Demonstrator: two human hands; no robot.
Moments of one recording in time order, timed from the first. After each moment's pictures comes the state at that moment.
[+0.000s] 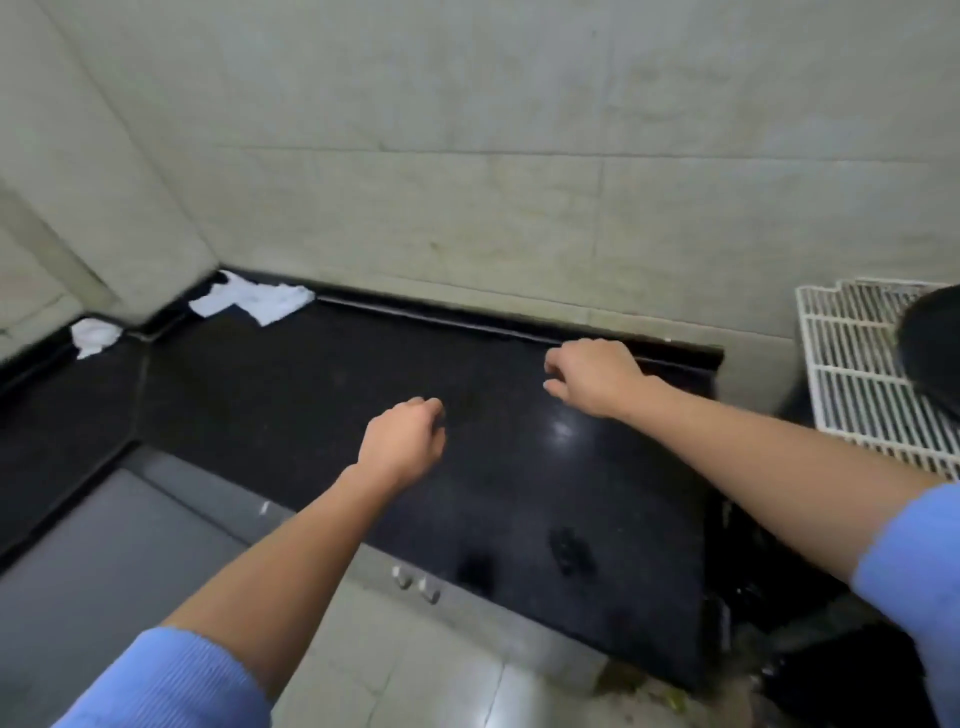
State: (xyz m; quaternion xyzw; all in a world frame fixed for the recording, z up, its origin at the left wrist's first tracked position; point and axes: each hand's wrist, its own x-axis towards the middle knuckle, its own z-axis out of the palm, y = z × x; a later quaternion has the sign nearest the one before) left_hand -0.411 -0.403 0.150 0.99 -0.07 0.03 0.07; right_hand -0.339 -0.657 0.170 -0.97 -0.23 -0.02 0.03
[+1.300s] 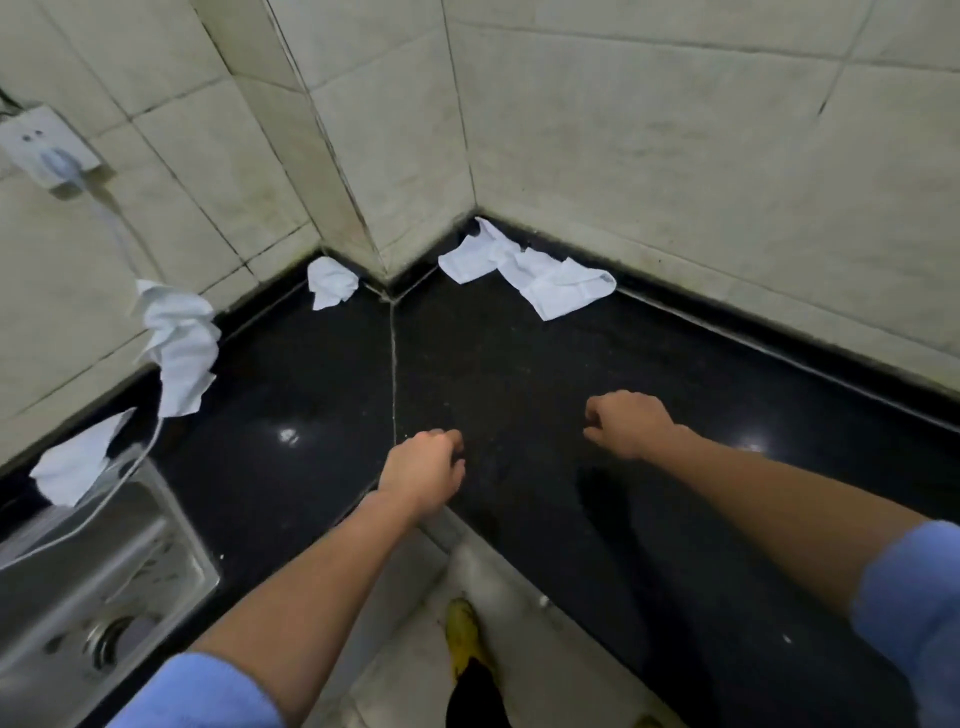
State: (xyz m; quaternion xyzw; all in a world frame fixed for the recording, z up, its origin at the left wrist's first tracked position) left_hand -0.242 0.192 0.083 0.99 0.09 -0.10 0.07; right_hand -0.083 -0.040 0.038 -0.94 -0.29 0.16 0.02
